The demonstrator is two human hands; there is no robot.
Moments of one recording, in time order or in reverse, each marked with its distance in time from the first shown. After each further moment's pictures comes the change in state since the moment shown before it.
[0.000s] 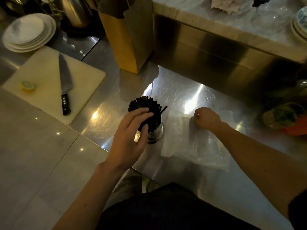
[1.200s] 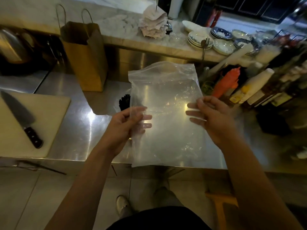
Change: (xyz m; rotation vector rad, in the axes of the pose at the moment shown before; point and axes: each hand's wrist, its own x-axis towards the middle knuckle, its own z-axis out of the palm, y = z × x) left_hand -0.014 -0.014 -0.088 -1.109 -0.671 -0.445; right_hand -0.337 -0.160 -0.081 1.436 0.664 0.083
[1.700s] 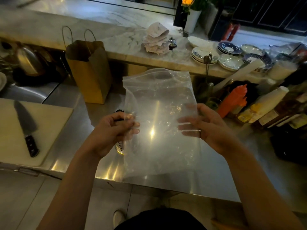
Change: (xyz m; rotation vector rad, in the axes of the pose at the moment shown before) left_hand 0.036 0.023 0.030 0.081 0.106 0.029; right_hand 0.069 -0.005 -0.060 -0.030 -0.430 0.051
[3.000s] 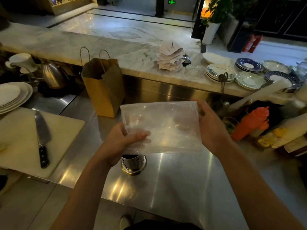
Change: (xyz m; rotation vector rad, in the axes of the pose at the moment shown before) left_hand 0.040 0.022 0.017 0.090 0.112 0.028; right_hand 0.092 -0.021 -0.003 0.260 -0.012 0.022
